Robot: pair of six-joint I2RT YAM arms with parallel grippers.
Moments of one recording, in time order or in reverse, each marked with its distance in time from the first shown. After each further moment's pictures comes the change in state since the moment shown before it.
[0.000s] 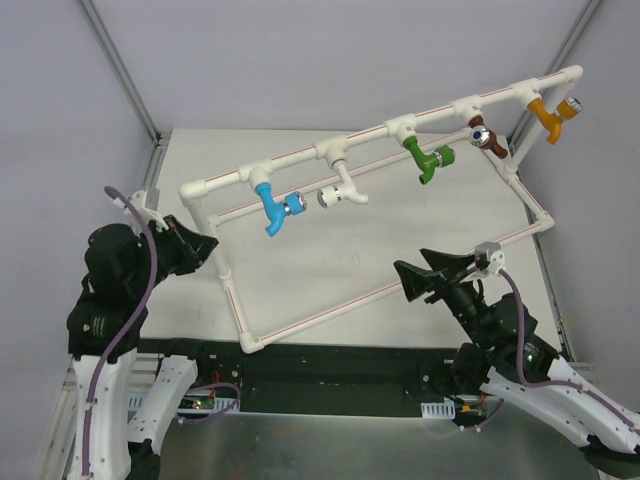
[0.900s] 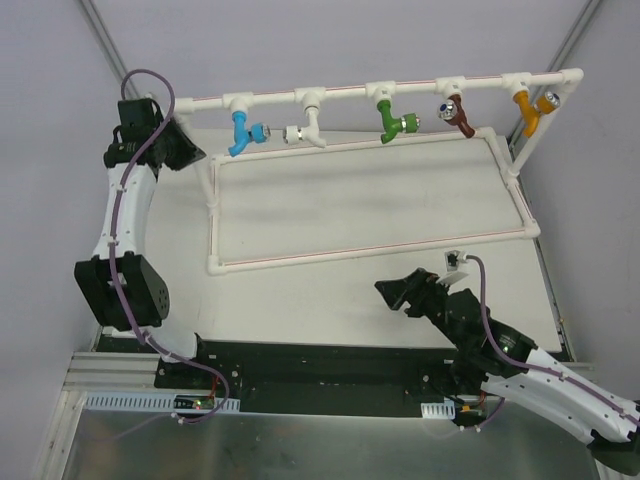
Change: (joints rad) left arm 0.212 0.972 0.365 0.253 -0.021 -0.030; right arm 0.008 0.125 -0.093 -0.229 -0.021 0.631
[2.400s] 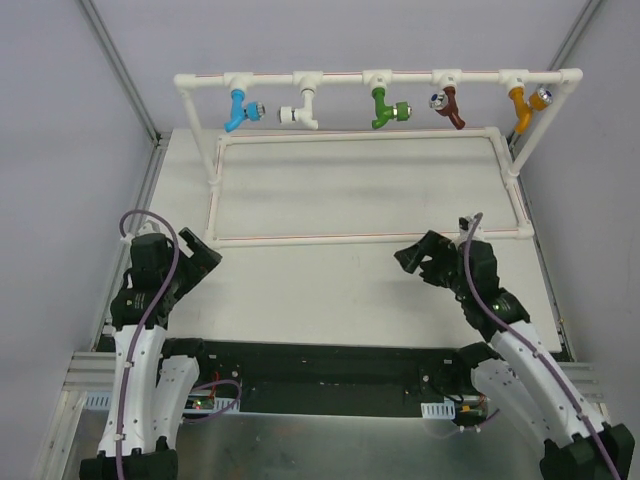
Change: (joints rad) left arm -0.057 -0.941 -0.816 -0.174 -0.190 -0.124; right arm -0.645 0.443 0.190 -0.007 -0.480 -0.216
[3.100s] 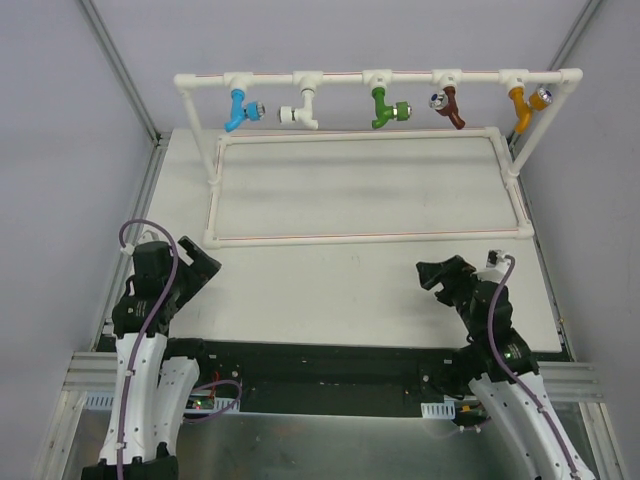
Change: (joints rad) left arm -0.018 -0.052 -0.050 -0.077 -0.070 -0.061; right arm -0.001 -0.600 -0.247 -0.089 0.234 0.076
